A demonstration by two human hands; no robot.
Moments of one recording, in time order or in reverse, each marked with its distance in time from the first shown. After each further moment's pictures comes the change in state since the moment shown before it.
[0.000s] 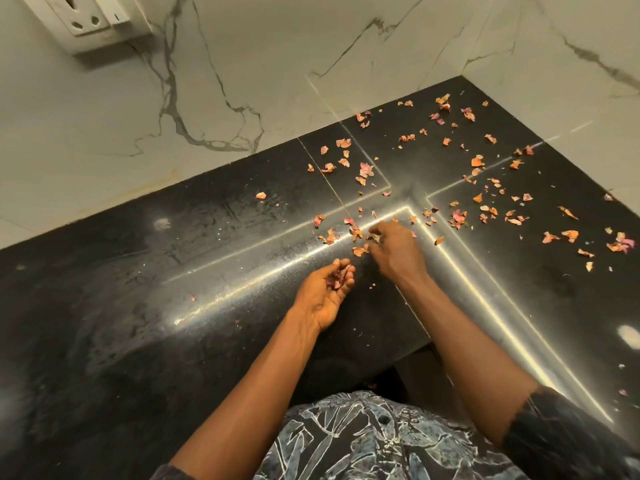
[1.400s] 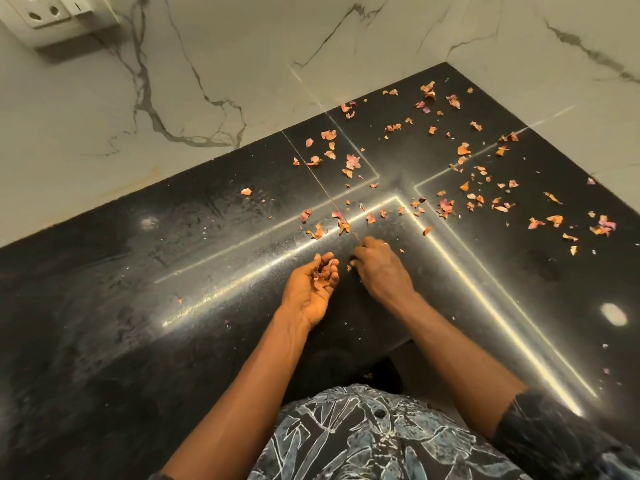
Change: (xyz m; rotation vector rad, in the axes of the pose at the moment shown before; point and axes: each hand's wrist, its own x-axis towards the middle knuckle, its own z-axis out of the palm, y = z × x) left_hand 0.007 0.000 -0.005 -0.107 0.032 -0.004; right_hand -0.033 0.008 0.021 -0.264 -0.089 -0.203
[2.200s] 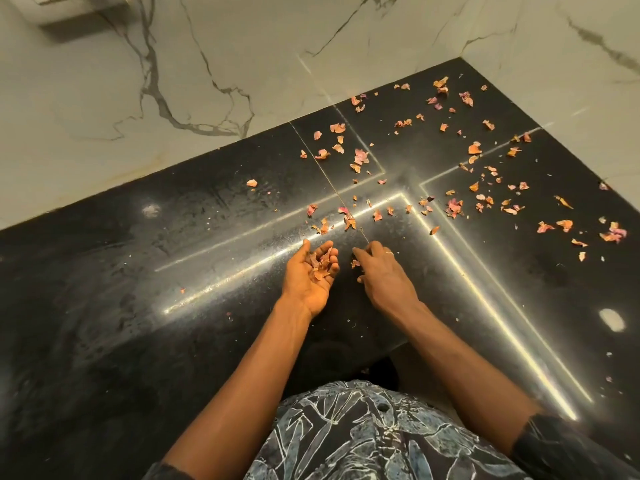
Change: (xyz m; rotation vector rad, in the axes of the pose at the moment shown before) left_hand 0.003 0.009 0.000 -0.043 -0.039 0.027; right_hand -0.018 -0.012 -0.003 -0.065 -0.145 0.027
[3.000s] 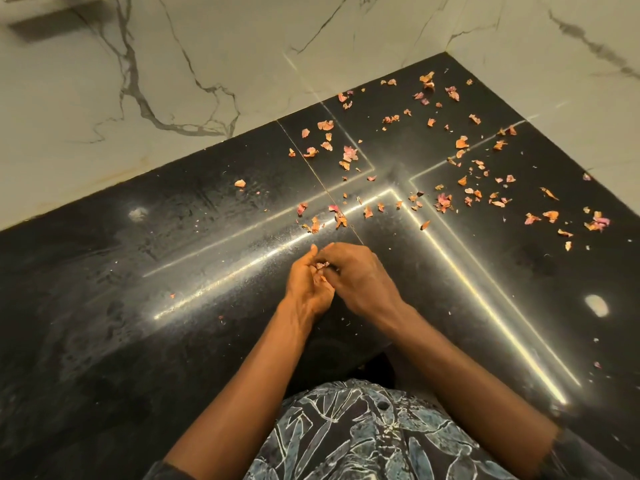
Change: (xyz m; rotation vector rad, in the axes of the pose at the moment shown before) left_hand 0.012 -0.016 0.001 -0.064 -0.027 -0.089; right_hand -0.019 -0.054 -0.051 0.404 0.140 -0.183
